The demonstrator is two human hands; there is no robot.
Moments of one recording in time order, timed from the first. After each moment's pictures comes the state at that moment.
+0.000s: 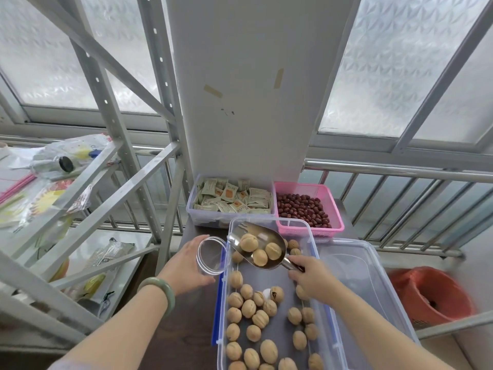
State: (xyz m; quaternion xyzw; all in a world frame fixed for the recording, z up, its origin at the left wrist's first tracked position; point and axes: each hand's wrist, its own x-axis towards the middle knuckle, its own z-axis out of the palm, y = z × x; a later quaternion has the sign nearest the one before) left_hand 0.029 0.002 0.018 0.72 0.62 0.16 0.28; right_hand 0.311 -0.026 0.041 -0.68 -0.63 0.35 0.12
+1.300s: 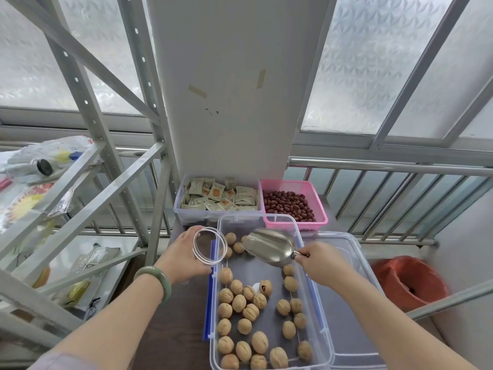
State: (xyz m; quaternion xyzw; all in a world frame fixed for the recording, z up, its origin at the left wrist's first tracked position) left_hand 0.044 0.007 0.038 0.73 0.60 0.17 0.28; right_hand 0.331 -0.034 0.078 -0.75 -0.61 0.24 0.01
